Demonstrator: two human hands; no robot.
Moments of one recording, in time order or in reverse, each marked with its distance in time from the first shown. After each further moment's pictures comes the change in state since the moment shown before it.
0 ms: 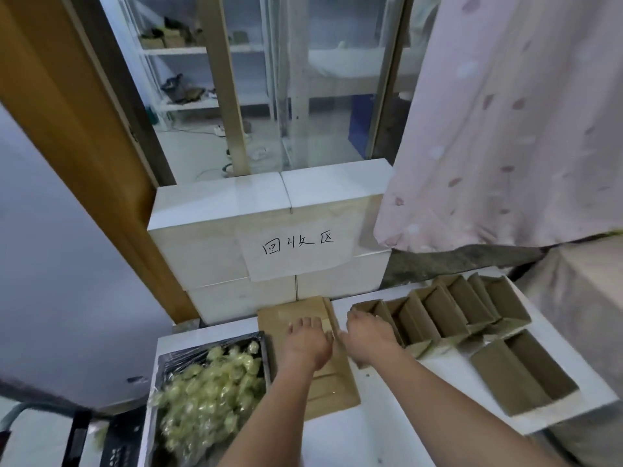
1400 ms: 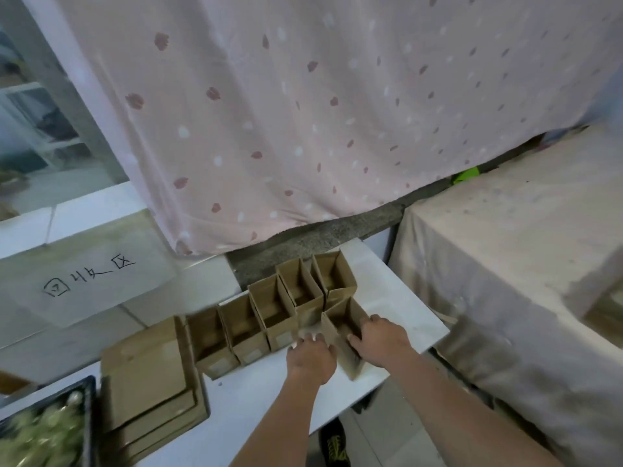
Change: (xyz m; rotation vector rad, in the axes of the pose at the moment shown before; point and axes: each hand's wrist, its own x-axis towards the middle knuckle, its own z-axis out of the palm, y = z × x) left_hand 0.000 0.391 0.125 0.144 -0.110 0.113; right_hand -0.126 0.406 0.078 0.258 0.115 0.252
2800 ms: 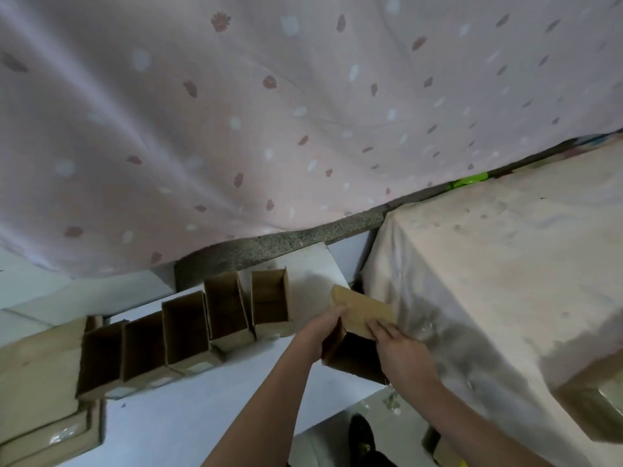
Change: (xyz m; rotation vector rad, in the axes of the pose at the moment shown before) left_hand 0.154 0.194 -0.071 -1.404 -0.423 -0.408; right_hand 0.099 0.211 -0.051 -0.133 0.154 -0.215
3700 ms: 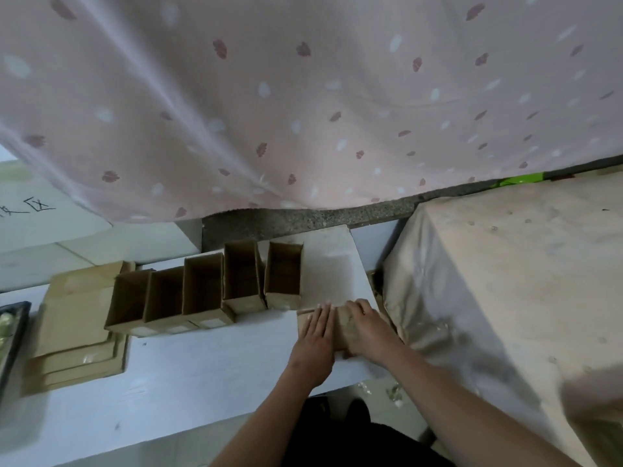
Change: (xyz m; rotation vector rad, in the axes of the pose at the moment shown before) left_hand 0.020 -0.106 -0.001 1.270 0.412 0.659; right_hand 0.057 -0.012 0.048 0.283 -0.345 -0.198
